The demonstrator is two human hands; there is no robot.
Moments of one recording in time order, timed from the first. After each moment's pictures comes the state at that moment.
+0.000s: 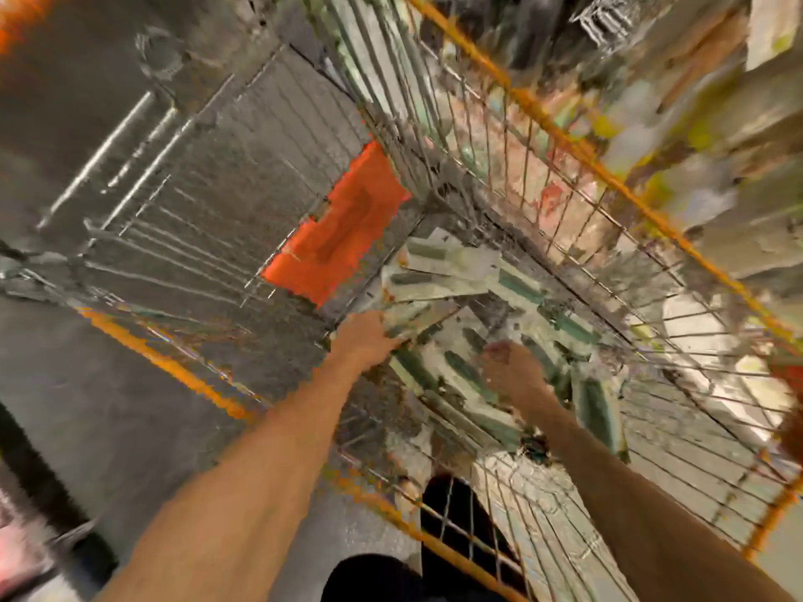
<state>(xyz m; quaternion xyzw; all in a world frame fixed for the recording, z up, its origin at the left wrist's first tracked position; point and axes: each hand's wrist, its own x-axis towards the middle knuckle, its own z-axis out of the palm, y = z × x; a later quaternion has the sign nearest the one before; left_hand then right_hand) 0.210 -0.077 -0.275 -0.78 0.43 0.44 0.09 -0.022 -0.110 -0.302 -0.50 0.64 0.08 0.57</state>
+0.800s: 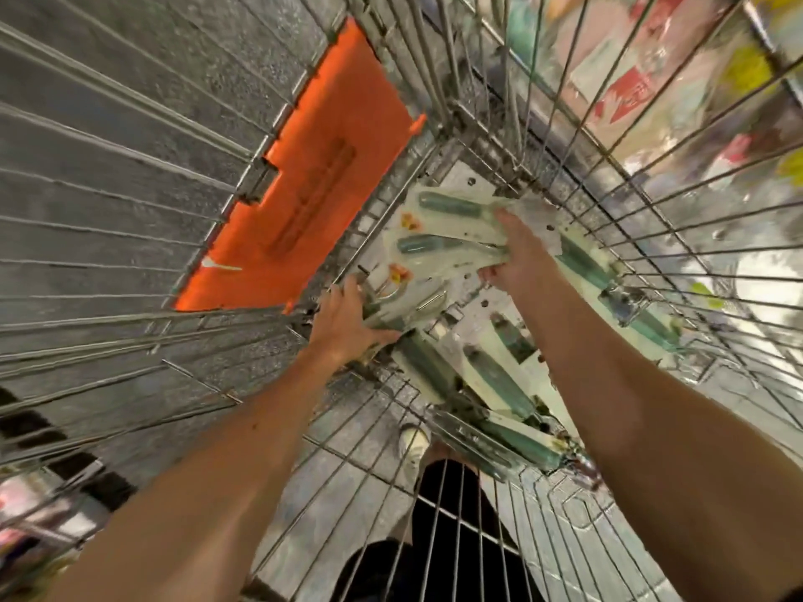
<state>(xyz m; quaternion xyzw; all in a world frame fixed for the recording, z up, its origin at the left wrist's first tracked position) 0.269 -0.091 -0.429 -0.79 0.35 0.49 0.09 0.086 -0.253 -0.435 -0.04 0.73 -0.10 0.68</state>
